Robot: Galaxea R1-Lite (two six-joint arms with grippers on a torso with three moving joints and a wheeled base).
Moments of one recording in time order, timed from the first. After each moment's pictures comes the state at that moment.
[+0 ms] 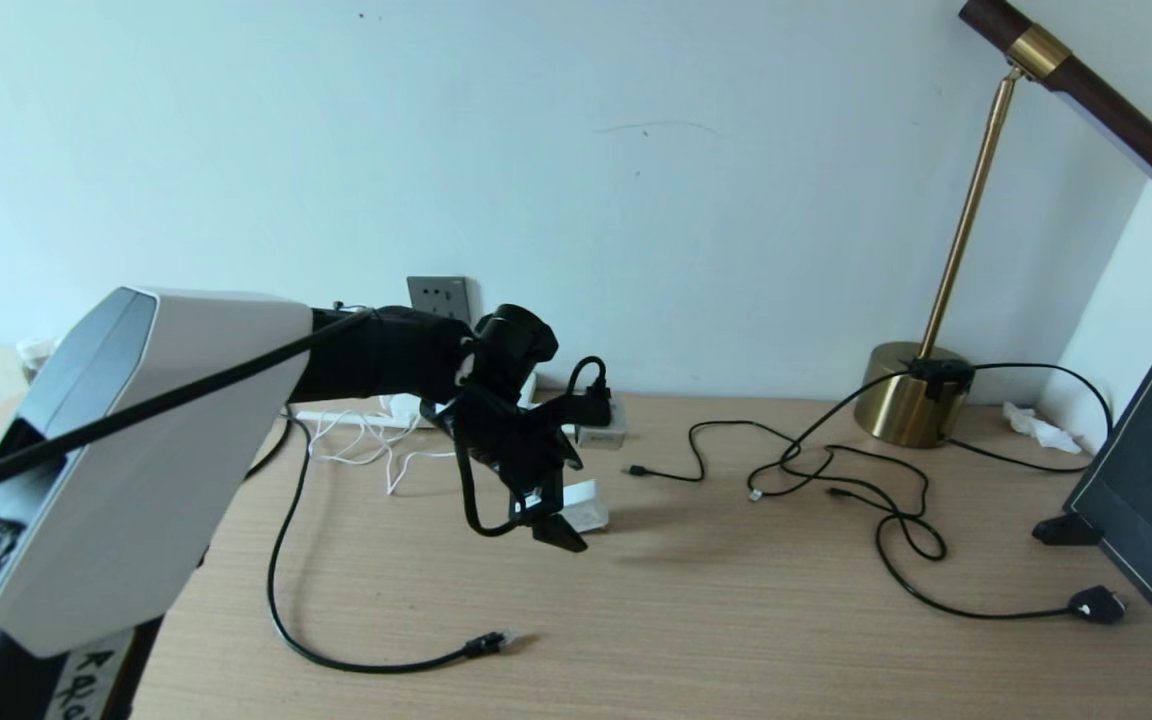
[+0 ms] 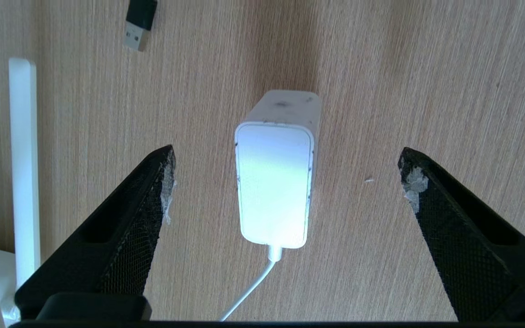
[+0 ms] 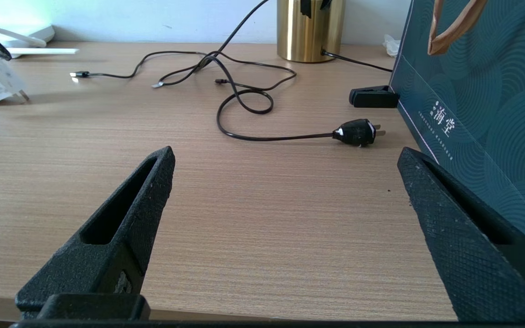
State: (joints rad) left arm -0.51 2.31 -1.93 0.65 -0.35 0.99; right arm 0.00 0.00 0.00 -0.03 -0.01 0.02
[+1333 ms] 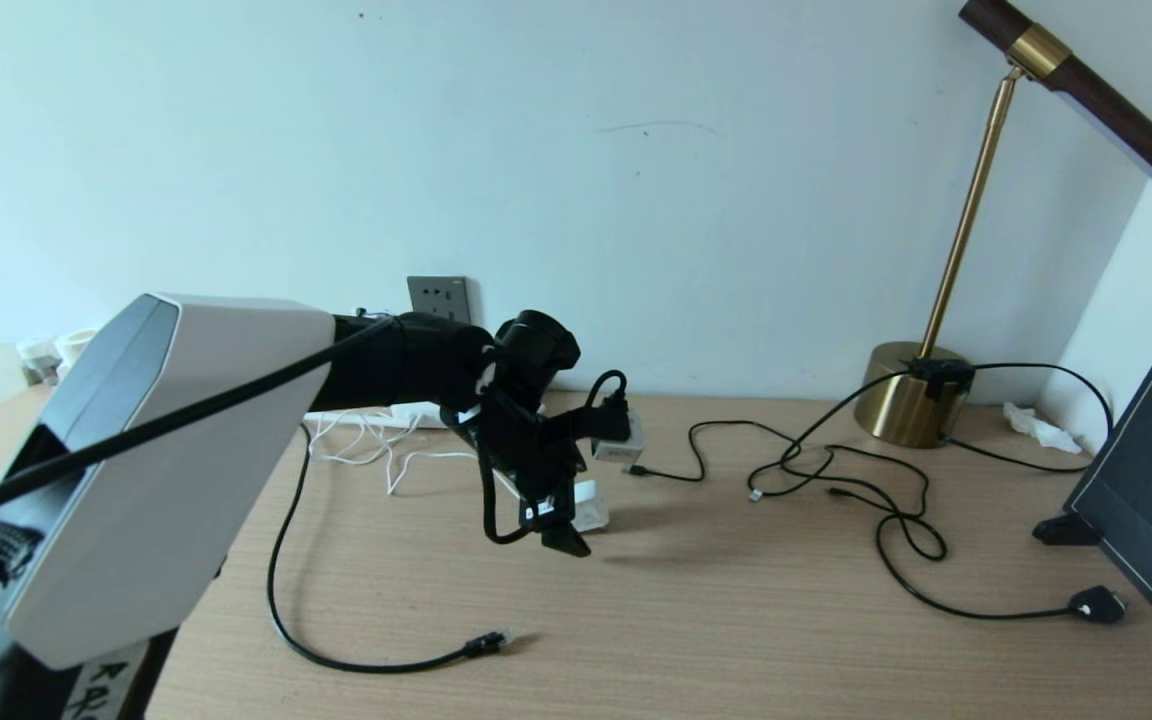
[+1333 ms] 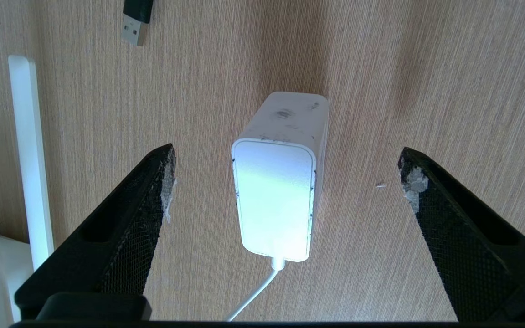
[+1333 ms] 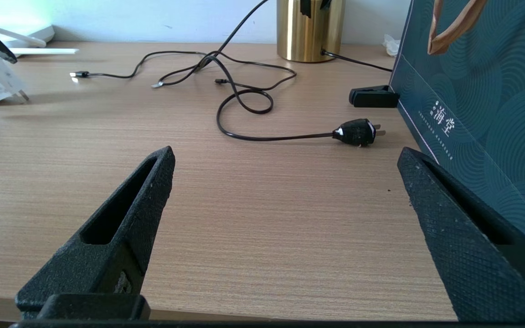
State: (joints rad) left arm -0.55 2.32 -1.94 0.65 -0.23 0.99; right arm 0.00 0.00 0.00 -0.03 -0.01 0.02
